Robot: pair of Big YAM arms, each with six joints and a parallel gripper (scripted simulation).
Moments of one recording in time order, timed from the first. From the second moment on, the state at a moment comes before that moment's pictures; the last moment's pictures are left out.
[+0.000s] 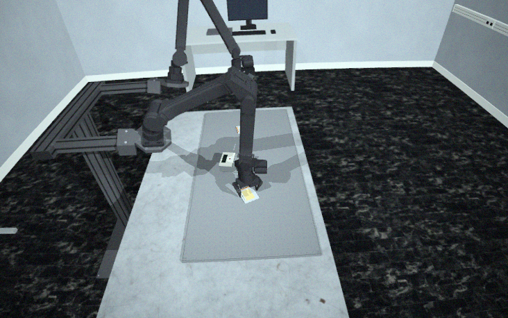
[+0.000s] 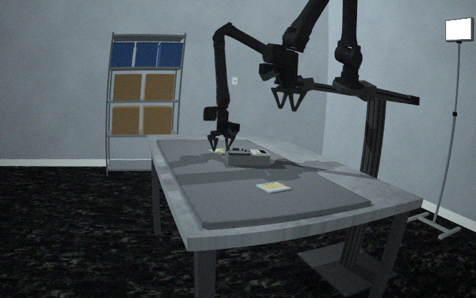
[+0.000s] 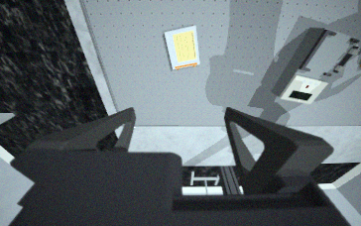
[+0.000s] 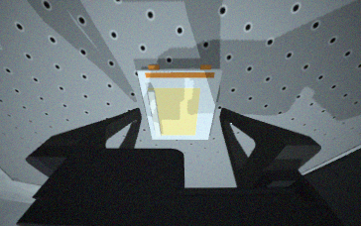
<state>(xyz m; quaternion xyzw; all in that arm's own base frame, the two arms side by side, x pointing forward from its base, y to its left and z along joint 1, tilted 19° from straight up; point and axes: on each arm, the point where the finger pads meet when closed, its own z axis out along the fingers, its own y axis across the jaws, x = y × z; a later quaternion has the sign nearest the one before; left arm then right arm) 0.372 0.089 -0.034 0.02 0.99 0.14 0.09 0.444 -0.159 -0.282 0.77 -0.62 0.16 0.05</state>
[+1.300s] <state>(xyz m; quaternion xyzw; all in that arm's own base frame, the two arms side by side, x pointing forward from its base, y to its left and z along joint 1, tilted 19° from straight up) 0.372 0.089 -0.034 0.02 0.99 0.14 0.09 0.445 -0.162 -0.290 0.77 -0.62 0.16 0.05</state>
